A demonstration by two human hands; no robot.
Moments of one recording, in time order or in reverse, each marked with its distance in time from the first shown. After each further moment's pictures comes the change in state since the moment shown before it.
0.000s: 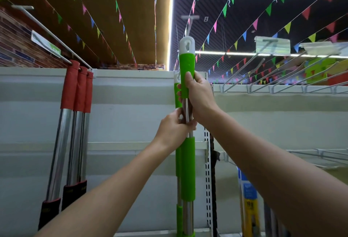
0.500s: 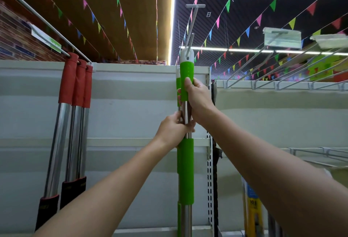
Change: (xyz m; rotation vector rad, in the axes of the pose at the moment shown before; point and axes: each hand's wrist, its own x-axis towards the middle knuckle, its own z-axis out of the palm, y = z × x) left_hand 0.011 -0.026 0.001 -0.027 -0.063 -0.097; right_hand 0.019 0.043 -0.003 -0.021 0.023 0.103
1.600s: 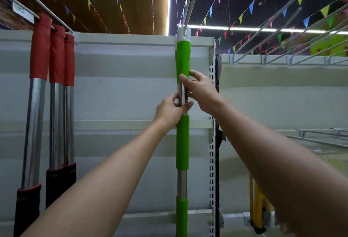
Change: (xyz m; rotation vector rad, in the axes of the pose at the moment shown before) left_hand 0.061 -0.066 0.013 0.053 0.097 -0.062; right_hand 0.031 0.068 -0.033 -0.177 -0.078 0.082
